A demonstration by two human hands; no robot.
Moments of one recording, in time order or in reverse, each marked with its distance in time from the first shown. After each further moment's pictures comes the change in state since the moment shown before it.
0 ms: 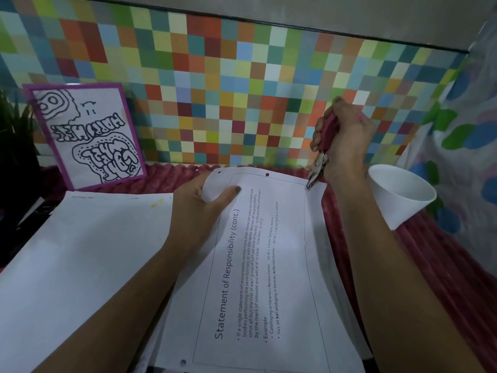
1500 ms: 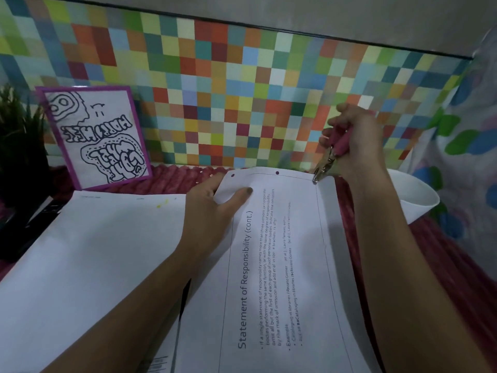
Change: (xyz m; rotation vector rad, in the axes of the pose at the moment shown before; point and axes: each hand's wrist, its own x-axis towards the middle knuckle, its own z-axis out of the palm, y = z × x) left_hand -0.003 0.009 0.009 0.047 0.023 0.008; right_hand 0.015 -0.019 -0.005 -0.078 0.076 0.298
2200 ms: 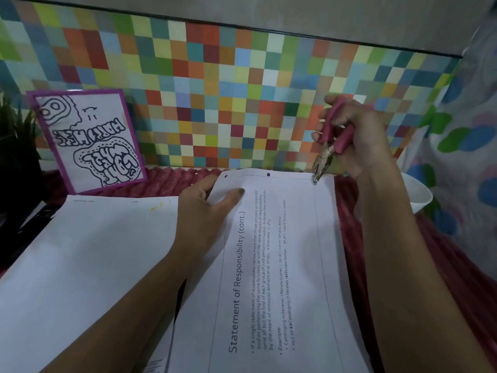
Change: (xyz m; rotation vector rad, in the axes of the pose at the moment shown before) left_hand -0.001 0.001 0.001 -0.094 -0.005 -0.010; right_hand -0.007 -0.014 -0.011 0.067 -0.246 -0.002
